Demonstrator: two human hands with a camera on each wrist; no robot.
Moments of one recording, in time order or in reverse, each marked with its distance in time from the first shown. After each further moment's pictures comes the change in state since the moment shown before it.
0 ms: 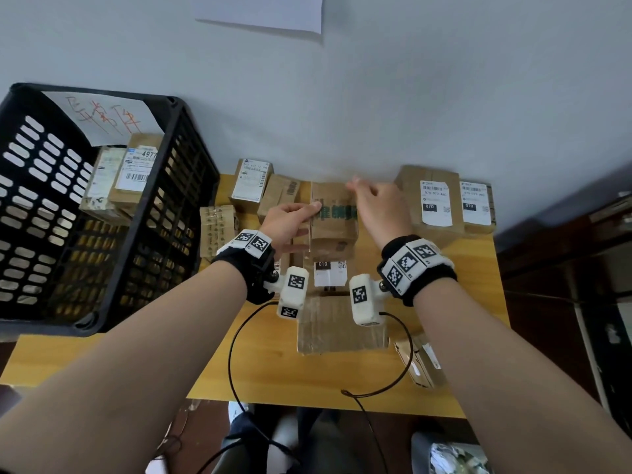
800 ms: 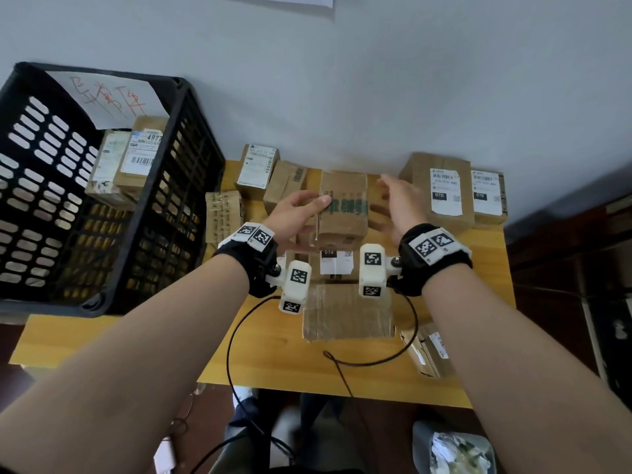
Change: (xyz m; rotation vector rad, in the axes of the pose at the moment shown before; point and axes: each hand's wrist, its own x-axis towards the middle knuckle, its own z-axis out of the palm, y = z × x) left_hand -0.011 -0.012 -0.006 0.039 -0.128 -0.048; right_hand 0.001 0.021 0.004 0.690 -0.025 0.523
